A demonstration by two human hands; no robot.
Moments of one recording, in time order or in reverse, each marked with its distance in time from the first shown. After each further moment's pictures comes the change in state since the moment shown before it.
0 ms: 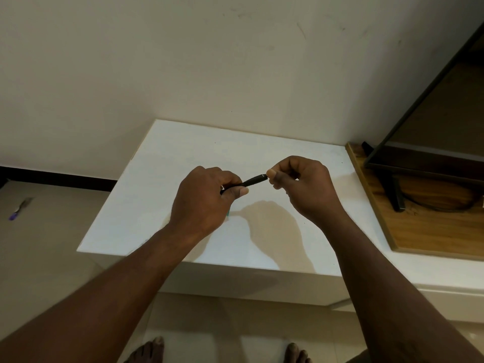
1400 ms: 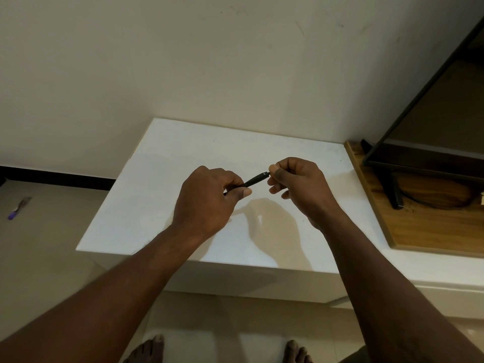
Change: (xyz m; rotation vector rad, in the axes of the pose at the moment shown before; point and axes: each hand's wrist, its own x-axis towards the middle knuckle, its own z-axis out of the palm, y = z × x) left_hand -0.005 0.007 0.004 0.002 0.018 -0.017; right_hand 0.001 0.004 0.003 0.163 -0.043 0.198
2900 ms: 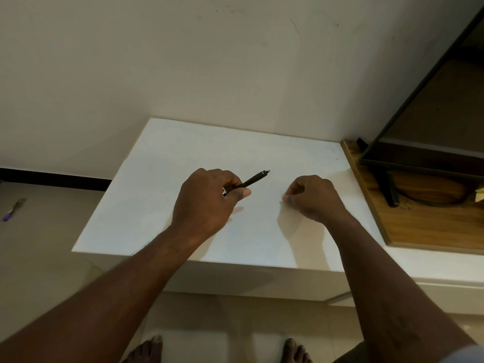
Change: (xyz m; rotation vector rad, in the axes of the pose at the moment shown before) left_hand 0.000 0.001 0.003 -0.004 -0.038 -0.048; right_hand 0.020 0.049 -0.030 -0.627 -0.006 0.127
